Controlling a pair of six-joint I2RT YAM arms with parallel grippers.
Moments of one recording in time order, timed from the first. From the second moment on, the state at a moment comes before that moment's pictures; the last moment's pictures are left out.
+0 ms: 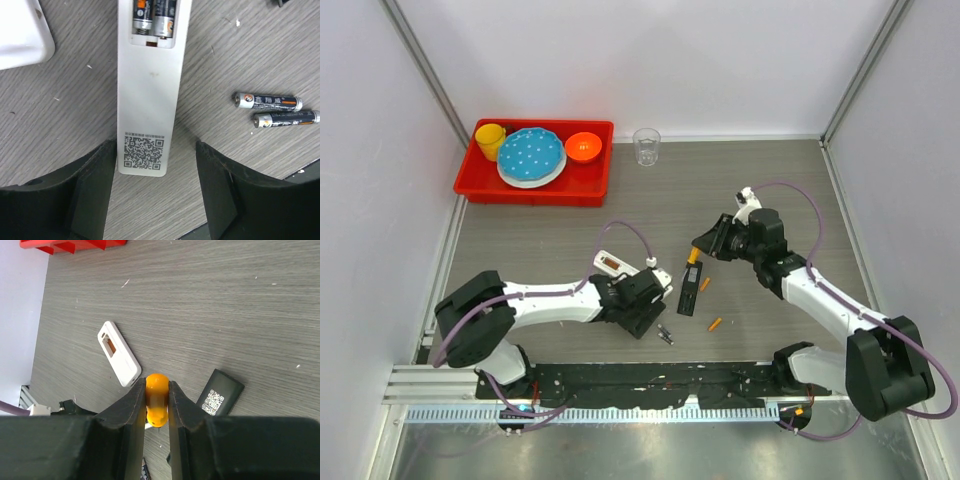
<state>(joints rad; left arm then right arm) -1.10 1.56 0.85 -0.45 -0.17 -0.32 0.32 1.16 0.59 0.11 -0.34 0.60</state>
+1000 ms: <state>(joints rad) -1.07 1.54 0.78 -0.25 -0.19 -0.21 0.47 1.25 0.60 0.28 -0.26 0.54</state>
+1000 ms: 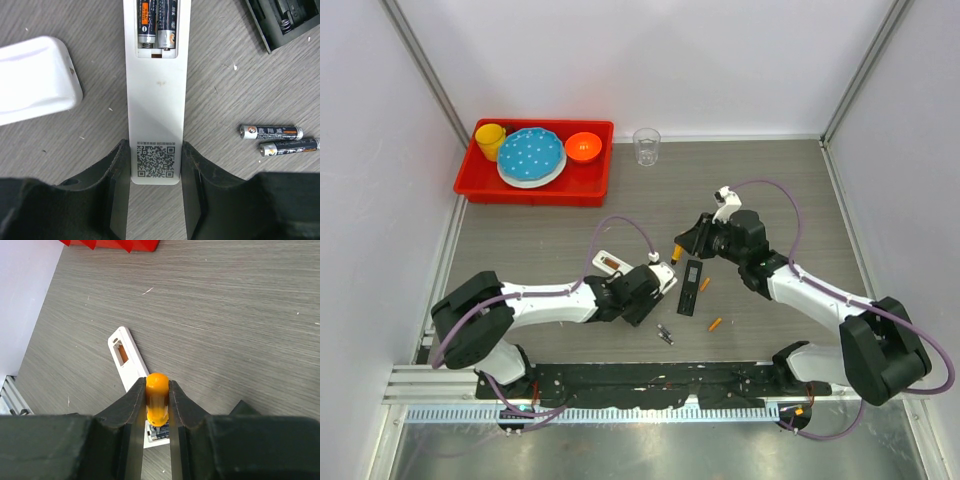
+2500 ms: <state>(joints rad) -1.05 1.53 0.73 -0.14 -0.16 -0.18 0.50 1.28 0.58 0.35 -0.11 0.44</state>
